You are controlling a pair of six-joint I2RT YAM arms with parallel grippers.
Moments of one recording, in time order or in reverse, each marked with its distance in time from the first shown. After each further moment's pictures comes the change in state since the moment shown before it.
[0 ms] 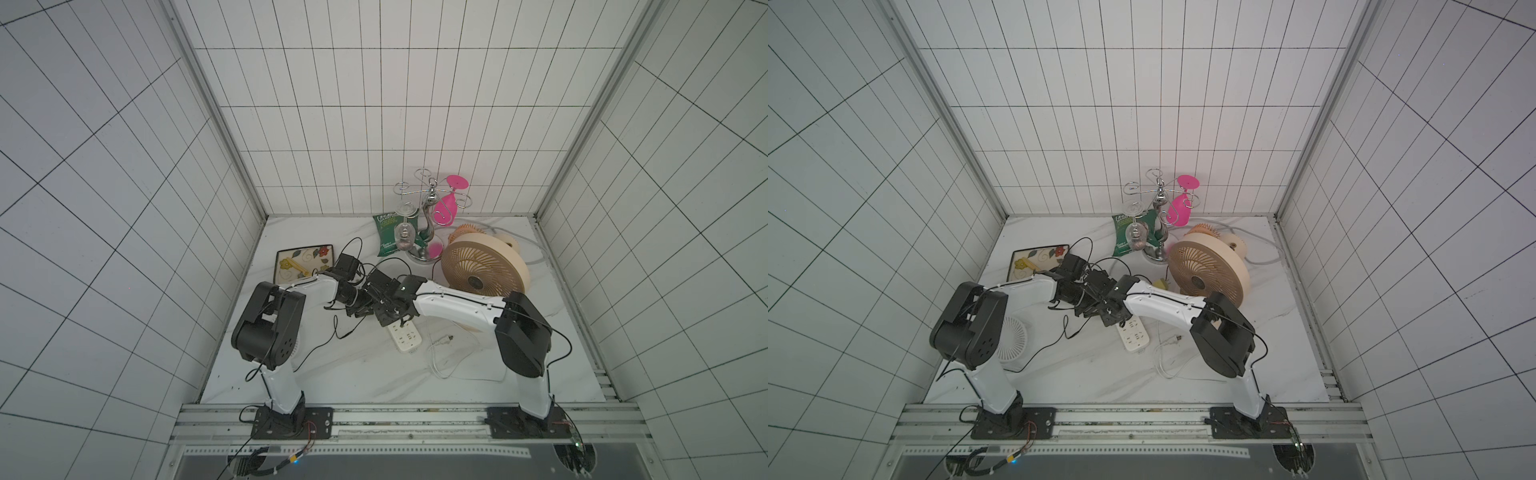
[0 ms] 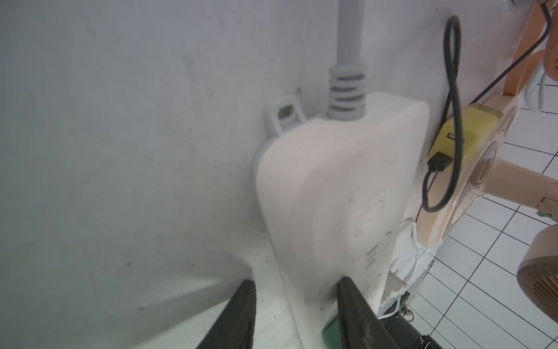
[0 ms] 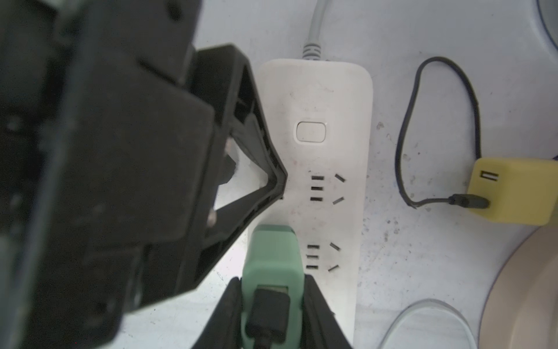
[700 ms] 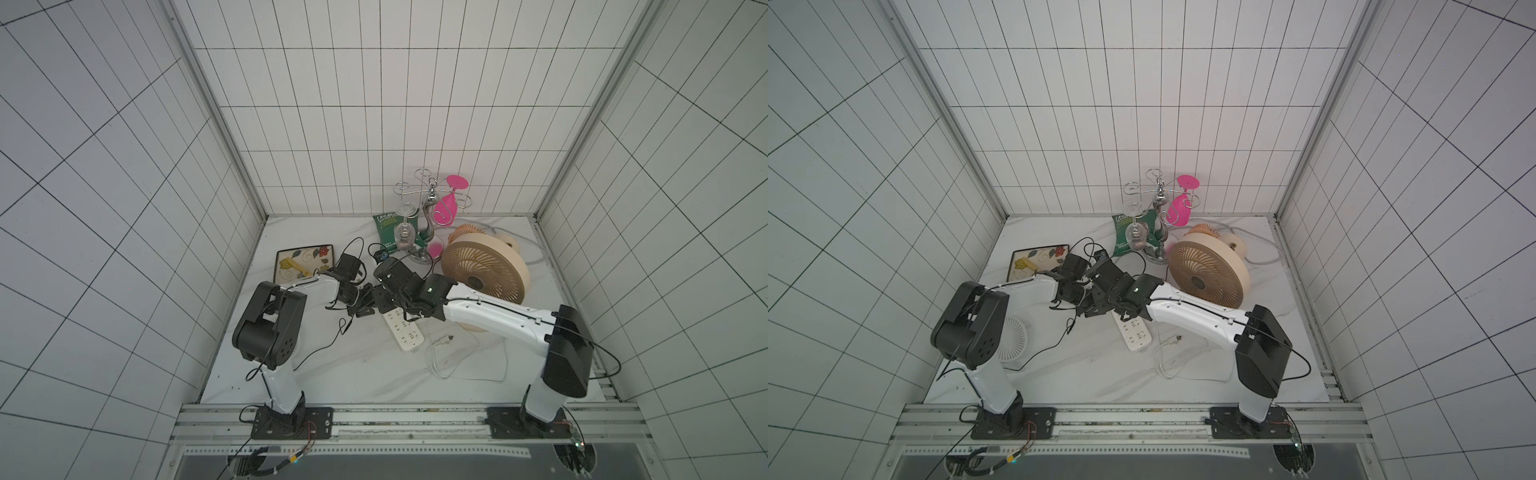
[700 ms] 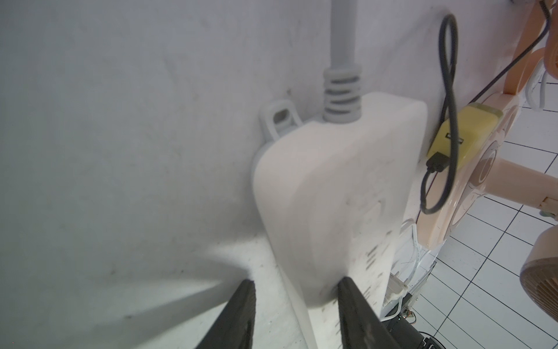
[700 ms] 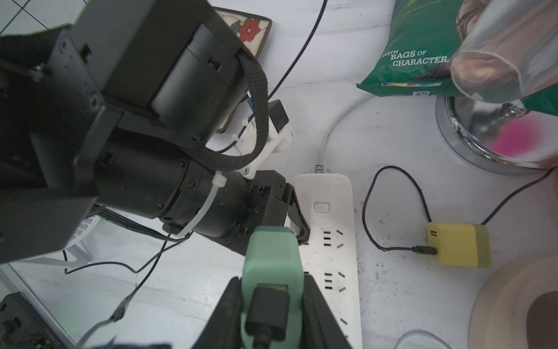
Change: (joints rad) left arm -0.007 -0.002 0.005 0.005 -0.018 -0.007; right arm 0.015 -0.239 -0.090 0.213 0.030 0.026
